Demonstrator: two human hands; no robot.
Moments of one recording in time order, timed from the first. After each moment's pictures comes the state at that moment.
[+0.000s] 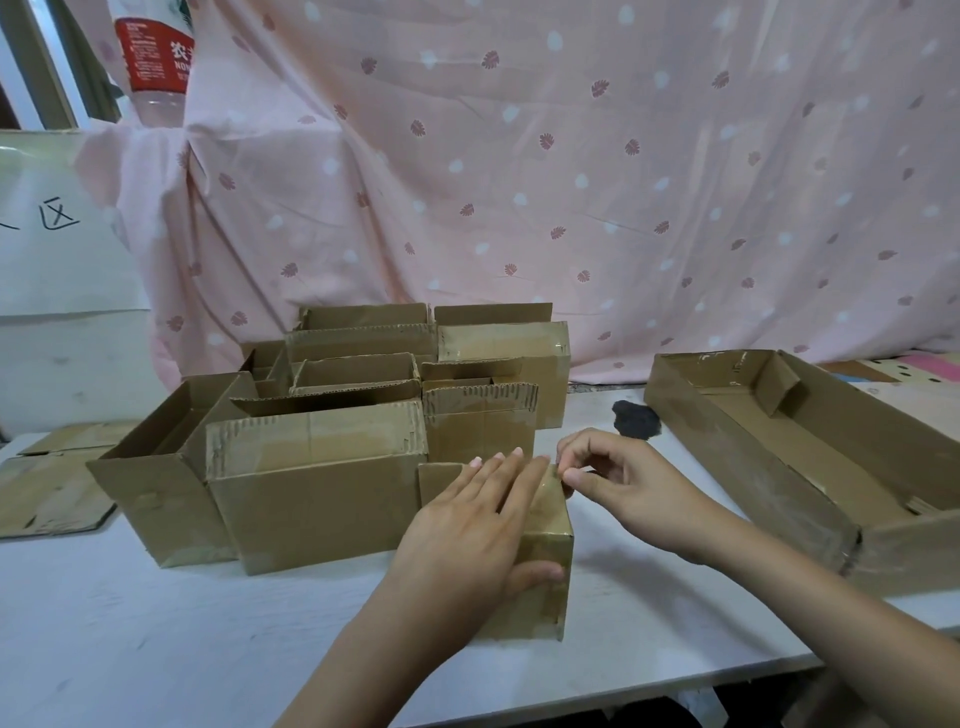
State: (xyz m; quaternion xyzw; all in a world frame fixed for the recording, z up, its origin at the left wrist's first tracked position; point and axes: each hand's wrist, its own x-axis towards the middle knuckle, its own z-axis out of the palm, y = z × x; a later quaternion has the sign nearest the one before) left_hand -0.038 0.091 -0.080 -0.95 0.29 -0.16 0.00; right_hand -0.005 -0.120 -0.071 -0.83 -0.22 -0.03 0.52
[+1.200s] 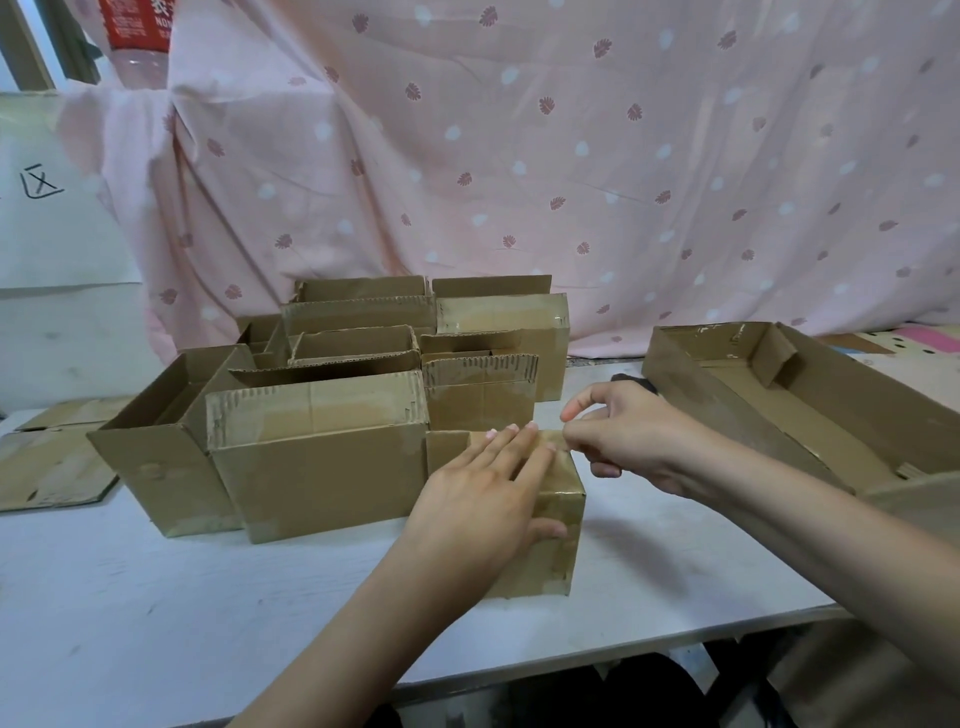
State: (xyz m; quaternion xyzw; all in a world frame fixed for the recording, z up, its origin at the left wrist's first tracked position) left_hand -0.030 0.082 -0.092 -0.92 0.30 -0.23 0.01; right_hand -0.010 -0.093 -0.029 -0.84 0.04 0.06 0.53
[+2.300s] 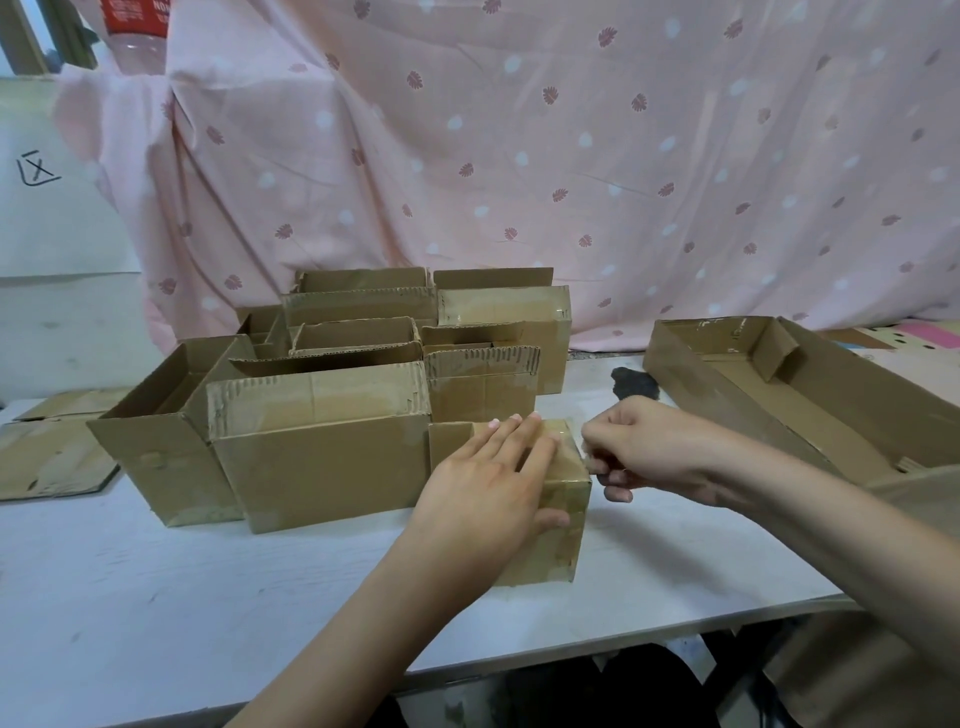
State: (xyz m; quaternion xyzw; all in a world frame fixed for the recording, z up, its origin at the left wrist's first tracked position) left_hand -0.032 0.081 -0.094 -0.92 0.31 -0.25 0.00; right_hand -0.025 -0.102 -0.030 -0.86 -0.02 0.14 0.49
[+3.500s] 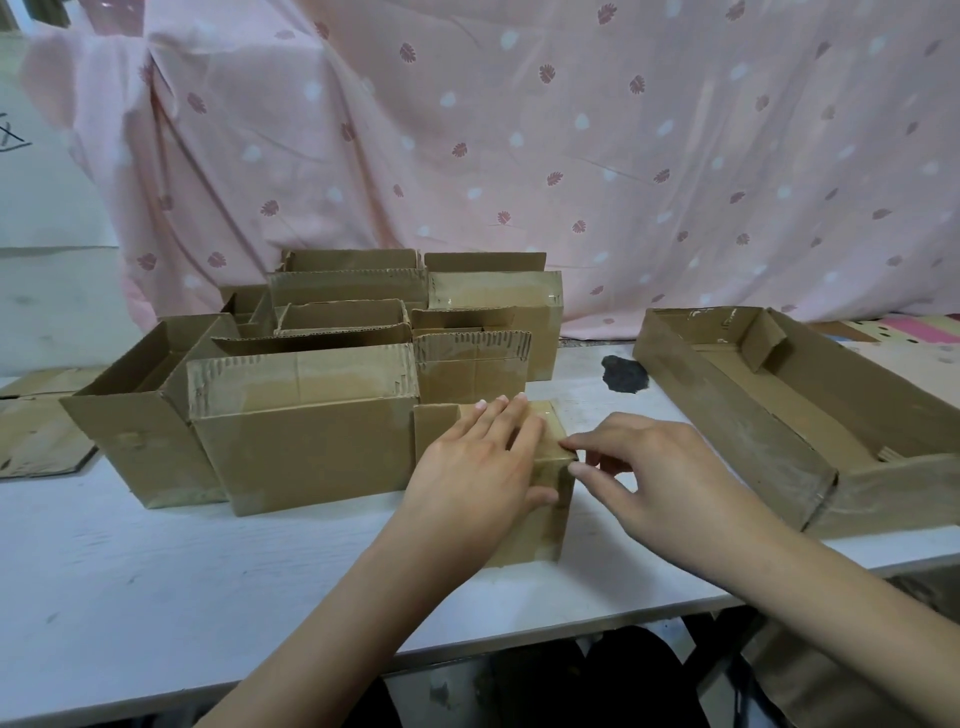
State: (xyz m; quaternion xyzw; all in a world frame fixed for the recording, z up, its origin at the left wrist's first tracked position) left_hand -0.031 0.078 -0.097 -0.92 0.29 -0.25 -0.02; right_hand -0.075 -0.108 -0.054 -0.96 -0.17 -0.14 0.19
